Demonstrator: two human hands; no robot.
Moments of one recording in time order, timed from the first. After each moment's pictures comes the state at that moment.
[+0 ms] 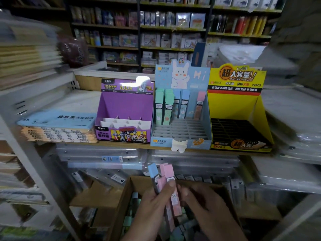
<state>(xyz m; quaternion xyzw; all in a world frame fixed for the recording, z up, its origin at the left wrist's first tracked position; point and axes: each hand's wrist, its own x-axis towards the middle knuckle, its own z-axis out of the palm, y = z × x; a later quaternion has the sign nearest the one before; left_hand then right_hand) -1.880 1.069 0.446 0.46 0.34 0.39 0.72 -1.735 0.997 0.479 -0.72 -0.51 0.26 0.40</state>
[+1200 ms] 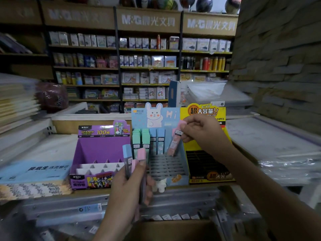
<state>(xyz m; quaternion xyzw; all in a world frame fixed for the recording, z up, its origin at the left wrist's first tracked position) -1.869 1.116 0.577 0.53 0.31 0.51 0.60 -1.642 1.103 0.666 -0.54 -0.60 0.13 0.58</state>
